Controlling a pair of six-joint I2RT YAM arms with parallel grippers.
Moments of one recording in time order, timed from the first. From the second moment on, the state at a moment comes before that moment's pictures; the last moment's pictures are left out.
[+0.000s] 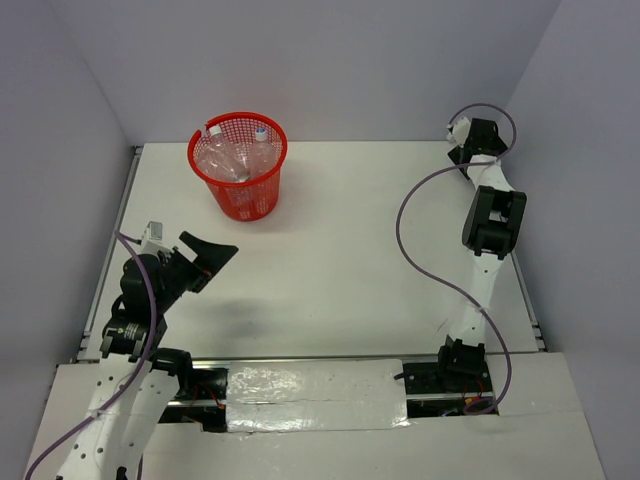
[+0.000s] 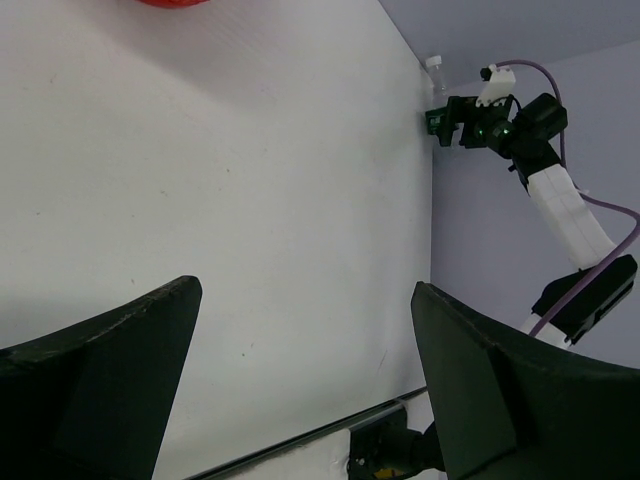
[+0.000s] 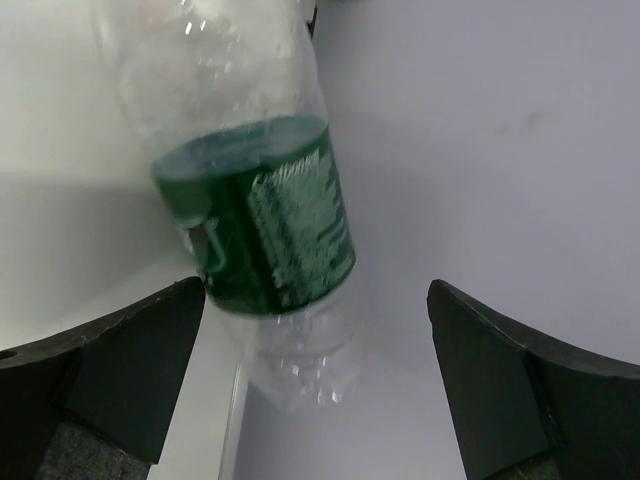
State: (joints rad) left arm -0.10 0.45 0.53 -0.40 0.28 -0.97; right arm -0.23 2.47 2.08 -0.21 0.31 -0.88
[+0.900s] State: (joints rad) left arm -0.10 0.43 0.53 -0.44 0.27 -0.98; right arm -0.26 2.30 1.79 -0.25 0.14 -0.81
